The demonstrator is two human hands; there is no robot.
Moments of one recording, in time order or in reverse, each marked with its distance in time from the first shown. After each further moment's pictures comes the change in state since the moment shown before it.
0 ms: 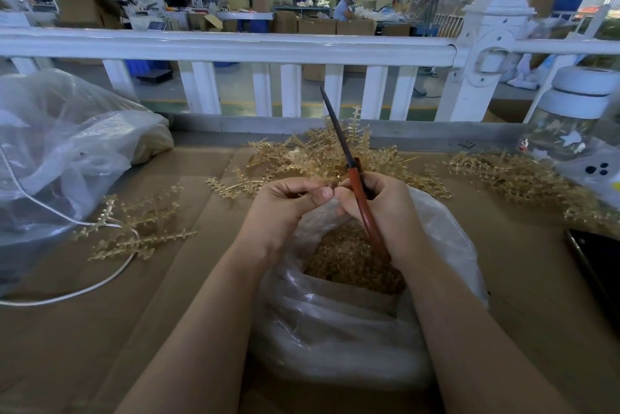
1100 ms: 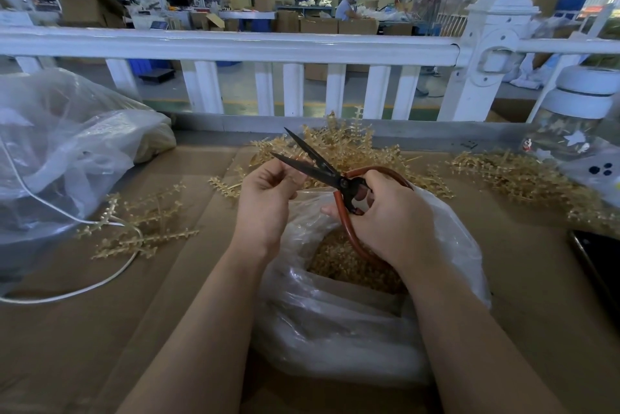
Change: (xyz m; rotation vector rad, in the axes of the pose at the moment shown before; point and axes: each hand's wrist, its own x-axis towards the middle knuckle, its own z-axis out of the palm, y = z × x) left_hand 0.001 0.003 -0.007 0.061 0.244 0.153; right_hand -0.004 0.009 -0.003 -0.764 0.135 -0.283
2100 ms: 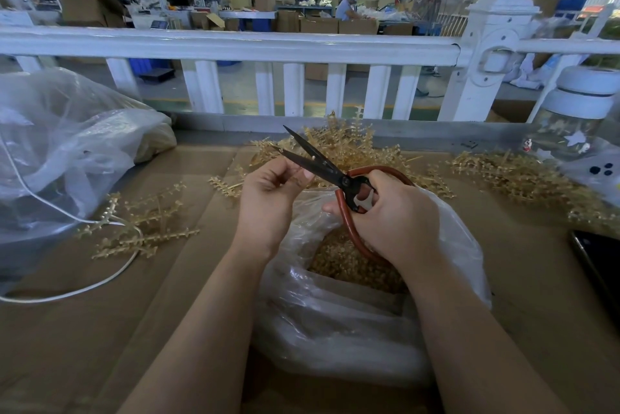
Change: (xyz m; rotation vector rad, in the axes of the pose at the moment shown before) left_hand 0.003 -0.003 0.001 0.058 -0.059 0.114; right_hand 0.001 0.002 -0.004 -0.050 0.024 0.024
